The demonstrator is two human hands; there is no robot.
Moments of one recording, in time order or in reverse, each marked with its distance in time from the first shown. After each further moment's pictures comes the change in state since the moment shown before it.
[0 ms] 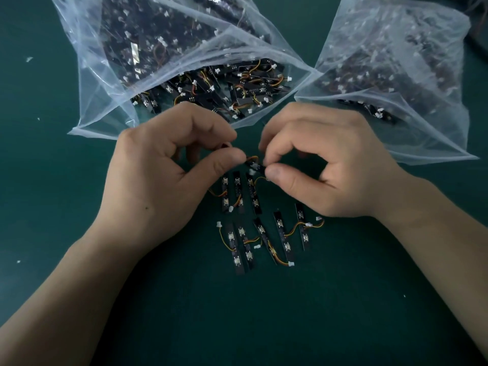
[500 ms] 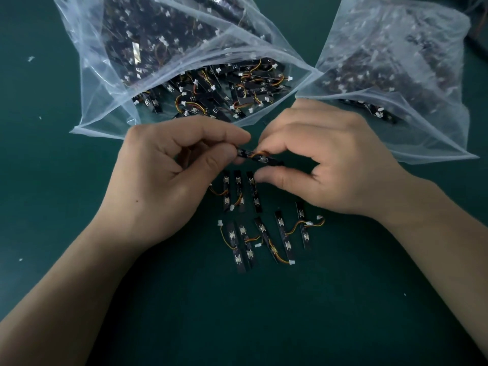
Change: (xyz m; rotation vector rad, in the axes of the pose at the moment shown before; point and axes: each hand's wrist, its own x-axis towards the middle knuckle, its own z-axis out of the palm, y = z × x) left_hand 0.001 0.002 0.000 -0.134 -0.073 -0.057; right_hand 0.003 -0.003 0.003 -0.112 0.015 -0.033
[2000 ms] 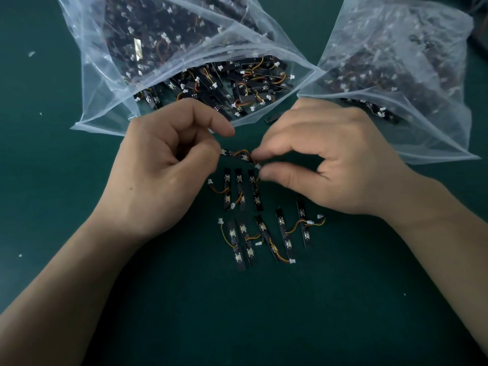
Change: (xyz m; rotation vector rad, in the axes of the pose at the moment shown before) left_hand 0.003 -0.005 -0.002 -0.126 -0.027 -0.141; right_hand 0.002 -0.002 -0.005 0.064 -0.043 0.020
